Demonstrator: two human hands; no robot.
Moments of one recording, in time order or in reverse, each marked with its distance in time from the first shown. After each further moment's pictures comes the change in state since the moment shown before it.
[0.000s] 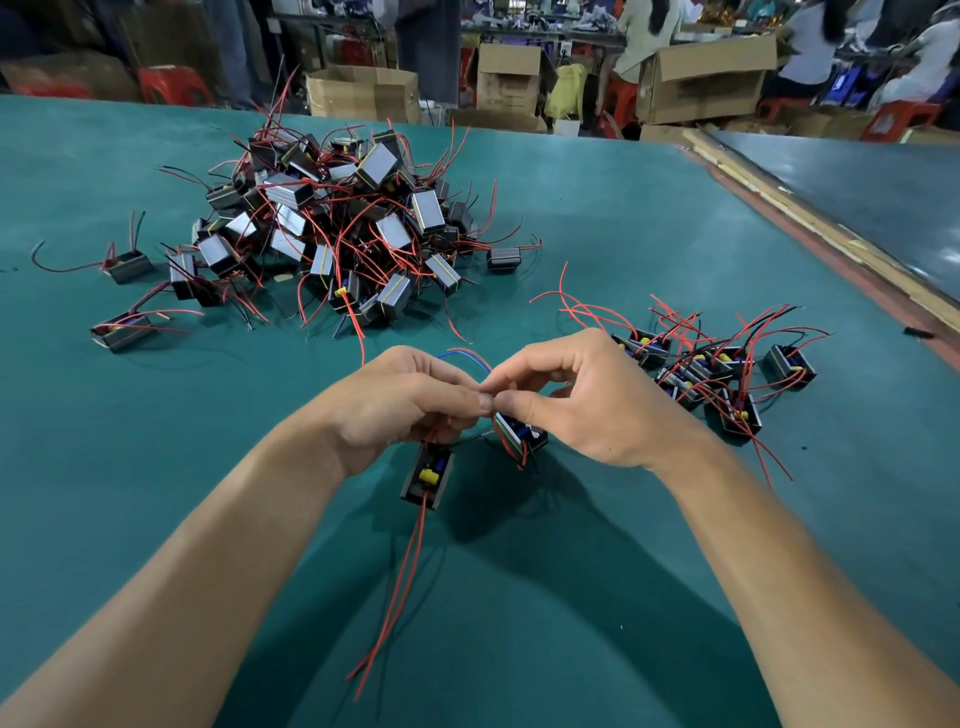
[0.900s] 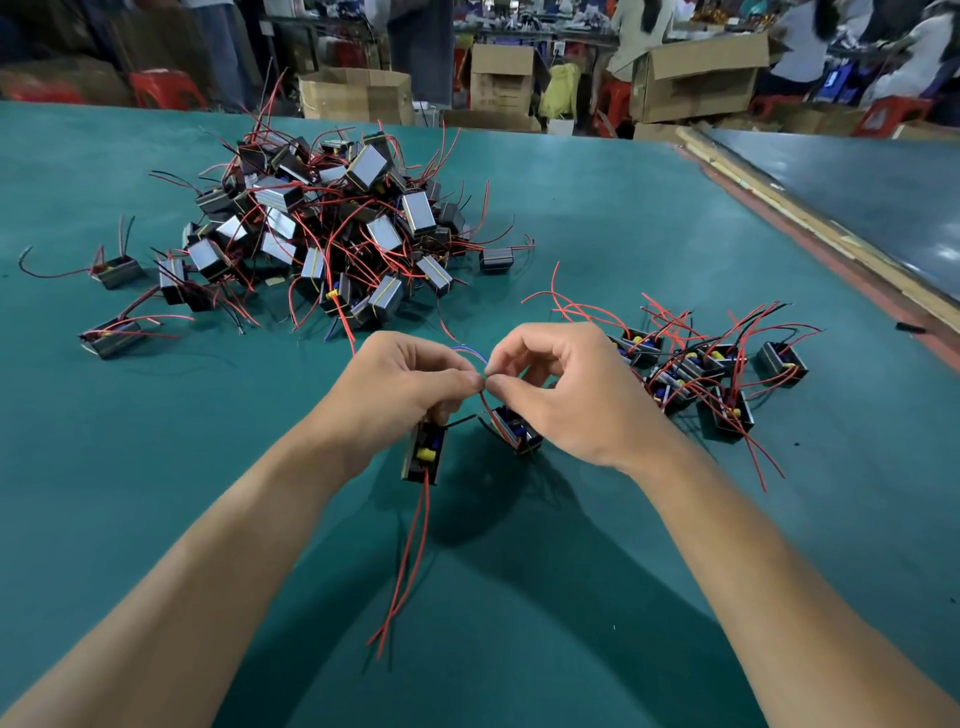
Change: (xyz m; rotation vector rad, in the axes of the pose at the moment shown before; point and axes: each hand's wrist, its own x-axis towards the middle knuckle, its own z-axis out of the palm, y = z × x) left_hand 0.009 -0.006 0.003 0.131 0.241 0.239; right_hand 0.004 0.003 0.009 -0.049 0.196 0.019
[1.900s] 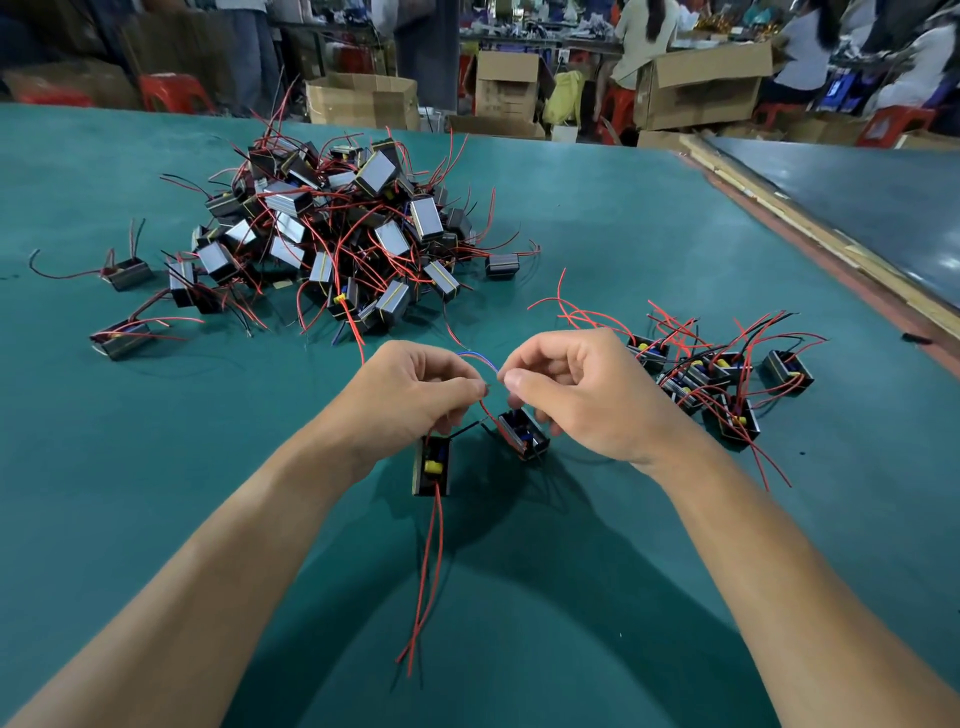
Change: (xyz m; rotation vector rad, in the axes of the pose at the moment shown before) left_hand 0.000 0.003 0.001 0.034 -0.001 -0.095; right_hand 0.002 0.002 -0.009 0.172 -0.087 0.123
